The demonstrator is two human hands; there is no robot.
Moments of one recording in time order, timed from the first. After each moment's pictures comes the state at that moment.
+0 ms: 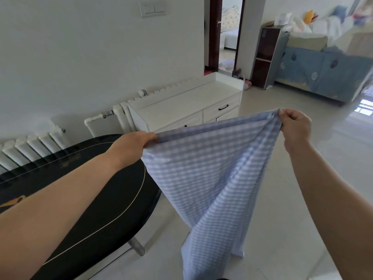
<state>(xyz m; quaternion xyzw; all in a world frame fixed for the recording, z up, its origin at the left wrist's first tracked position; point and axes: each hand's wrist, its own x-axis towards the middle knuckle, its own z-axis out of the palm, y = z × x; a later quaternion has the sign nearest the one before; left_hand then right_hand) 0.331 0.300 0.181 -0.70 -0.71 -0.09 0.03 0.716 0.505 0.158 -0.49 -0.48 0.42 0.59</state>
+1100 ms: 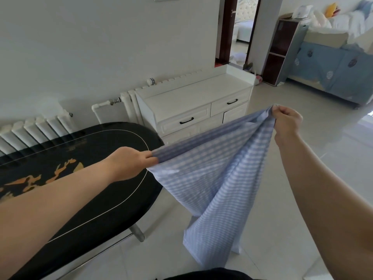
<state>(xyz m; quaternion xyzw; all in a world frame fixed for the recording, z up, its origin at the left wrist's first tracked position) 0.312 0.253 0.131 -0.80 -0.55 0.17 0.16 0.666 0.510 0.154 -0.50 -0.43 0.47 0.59</state>
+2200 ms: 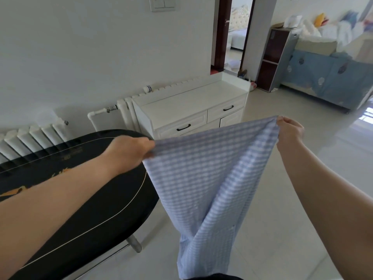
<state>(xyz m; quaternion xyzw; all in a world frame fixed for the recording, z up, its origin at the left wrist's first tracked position) 0.324 0.276 0.178 -0.72 -0.68 0.07 0.17 0.680 0.519 0.156 -0.57 -0.33 0.48 0.57</state>
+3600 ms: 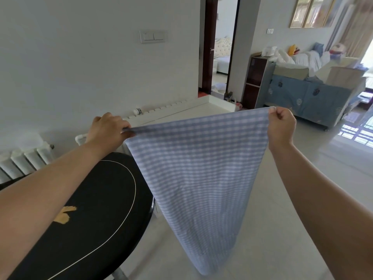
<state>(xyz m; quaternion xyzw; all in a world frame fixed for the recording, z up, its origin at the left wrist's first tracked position) 0.273 0.346 0.235 -0.62 -0.73 -0.13 0.23 0.680 0.535 0.220 -0.48 -0.53 0.27 0.65</state>
